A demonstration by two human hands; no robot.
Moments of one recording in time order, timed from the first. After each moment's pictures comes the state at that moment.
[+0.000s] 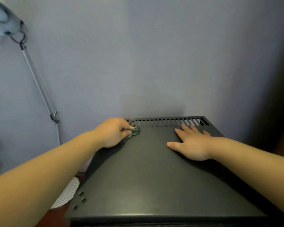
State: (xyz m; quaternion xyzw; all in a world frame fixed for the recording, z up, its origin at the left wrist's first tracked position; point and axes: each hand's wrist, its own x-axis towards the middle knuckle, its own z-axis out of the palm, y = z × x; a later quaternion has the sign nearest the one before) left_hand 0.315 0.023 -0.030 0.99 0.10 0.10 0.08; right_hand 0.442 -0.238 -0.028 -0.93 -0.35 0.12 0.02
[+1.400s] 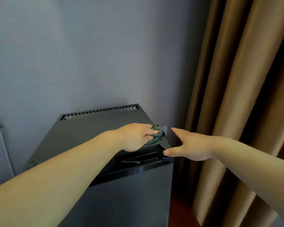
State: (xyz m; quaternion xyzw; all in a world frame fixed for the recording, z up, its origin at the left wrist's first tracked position) left_hand 0.301 -0.271 -0.016 0.99 -0.12 -0.02 0.09; right_hand 0.345 -0.494 -0.019 -0.93 -0.27 0.18 0.14
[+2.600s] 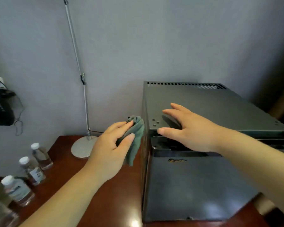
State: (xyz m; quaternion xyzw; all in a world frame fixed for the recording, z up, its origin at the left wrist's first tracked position) left_hand 0.027 -0.025 -0.115 0.85 0.11 0.34 0.37; right_hand 0.185 -0.208 -0.031 -0.89 -0.43 0.08 0.14
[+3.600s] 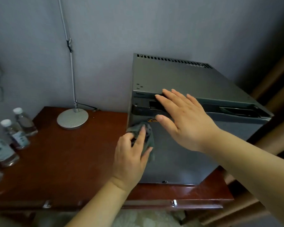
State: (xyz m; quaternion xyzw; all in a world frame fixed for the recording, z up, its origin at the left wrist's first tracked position) left_hand 0.034 -0.150 -0.252 0.86 0.12 0.46 0.17; right_hand 0.146 -0.274 -0.079 -0.87 -0.49 -0.11 0.02
